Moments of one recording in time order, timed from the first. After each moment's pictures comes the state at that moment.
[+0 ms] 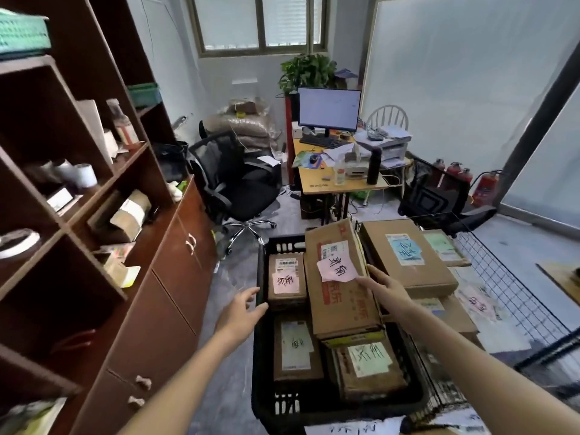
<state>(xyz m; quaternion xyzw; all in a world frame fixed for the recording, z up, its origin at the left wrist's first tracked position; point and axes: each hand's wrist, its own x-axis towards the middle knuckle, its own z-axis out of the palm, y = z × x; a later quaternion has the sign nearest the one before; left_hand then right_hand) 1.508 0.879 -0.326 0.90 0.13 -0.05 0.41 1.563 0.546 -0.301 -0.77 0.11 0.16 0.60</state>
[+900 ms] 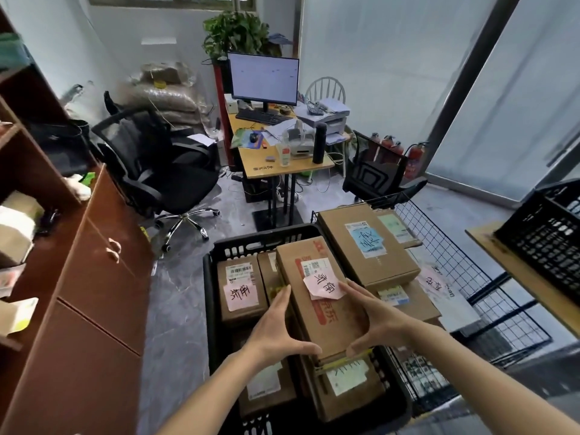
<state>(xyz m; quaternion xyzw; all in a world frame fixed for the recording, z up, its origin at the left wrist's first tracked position) 1.581 0.768 -0.373 0.87 -0.11 -0.20 0.43 1.574 0.490 -0.348 -0.88 -0.08 0.28 0.37</state>
